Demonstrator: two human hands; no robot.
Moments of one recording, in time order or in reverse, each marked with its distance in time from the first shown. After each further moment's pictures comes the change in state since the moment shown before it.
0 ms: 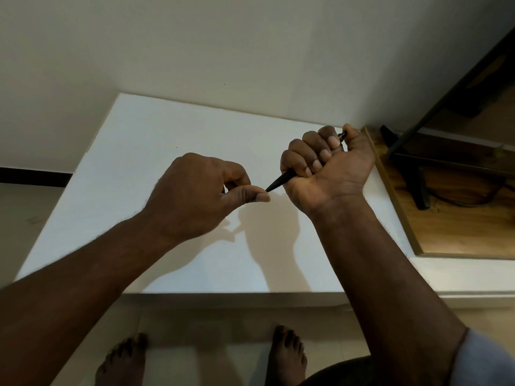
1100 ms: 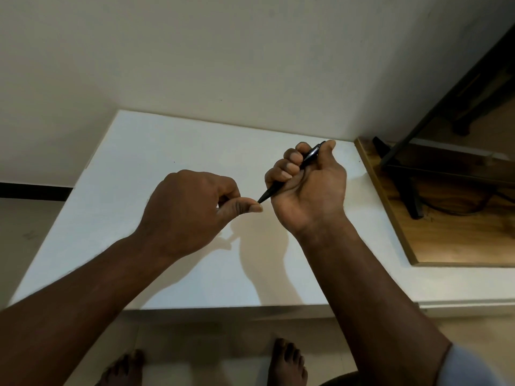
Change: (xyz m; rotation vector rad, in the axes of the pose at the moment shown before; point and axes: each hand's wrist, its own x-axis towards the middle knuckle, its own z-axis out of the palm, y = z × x) left_hand -0.001 0.000 -0.002 0.118 0.035 0.013; right_hand -0.001 0.015 0.001 -0.128 0.037 -0.028
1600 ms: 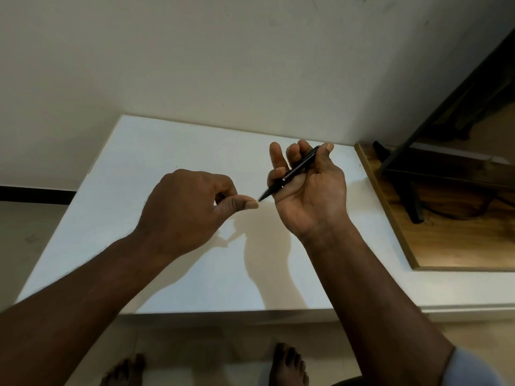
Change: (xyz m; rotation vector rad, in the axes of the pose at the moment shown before) left_hand 0.003 -0.006 -0.005 0.009 -0.032 -0.076; right_hand -0.001 -0.001 0.000 -0.059 0.030 -0.064
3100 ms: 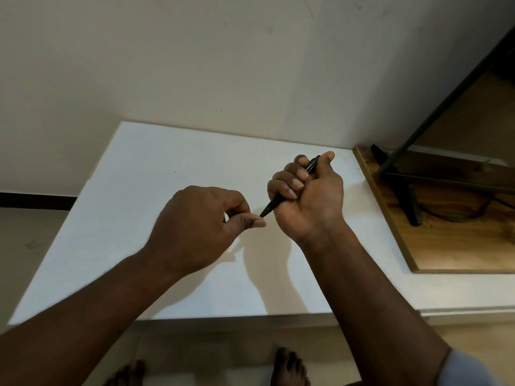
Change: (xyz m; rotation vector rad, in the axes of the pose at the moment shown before) left_hand -0.009 0.014 0.006 -0.118 -0.002 0.032; right_hand 0.008 0.000 -0.002 0.121 0.003 0.113
